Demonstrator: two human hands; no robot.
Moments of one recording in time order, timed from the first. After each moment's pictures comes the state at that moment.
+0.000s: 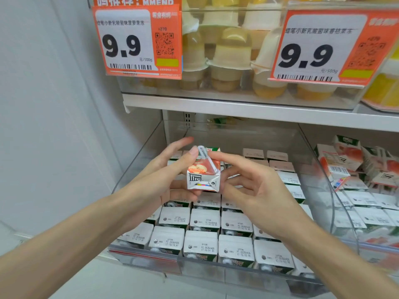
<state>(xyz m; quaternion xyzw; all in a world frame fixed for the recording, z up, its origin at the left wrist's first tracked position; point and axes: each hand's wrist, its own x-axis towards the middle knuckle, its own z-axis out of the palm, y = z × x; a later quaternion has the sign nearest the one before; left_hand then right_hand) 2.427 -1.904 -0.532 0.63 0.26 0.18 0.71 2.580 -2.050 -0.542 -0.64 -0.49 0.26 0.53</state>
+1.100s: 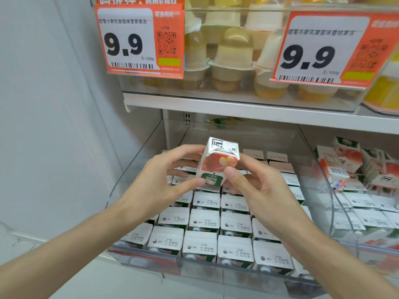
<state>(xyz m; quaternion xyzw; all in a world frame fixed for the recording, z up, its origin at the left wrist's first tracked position) 2.423 -1.896 -0.543 0.86 0.18 0.26 0.40 2.583 -2.050 -0.544 -0.65 -0.46 0.25 0.55</state>
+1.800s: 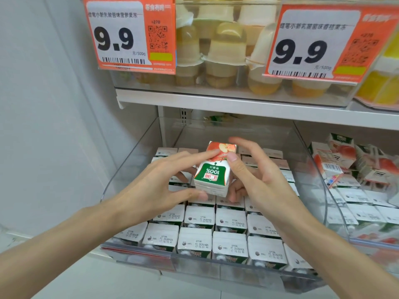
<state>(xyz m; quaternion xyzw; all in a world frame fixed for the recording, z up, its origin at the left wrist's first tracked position) 2.423 -1.891 -0.550 0.92 0.09 0.20 0.32 2.584 -2.055 -0.536 -0.64 -0.38 0.31 0.59</state>
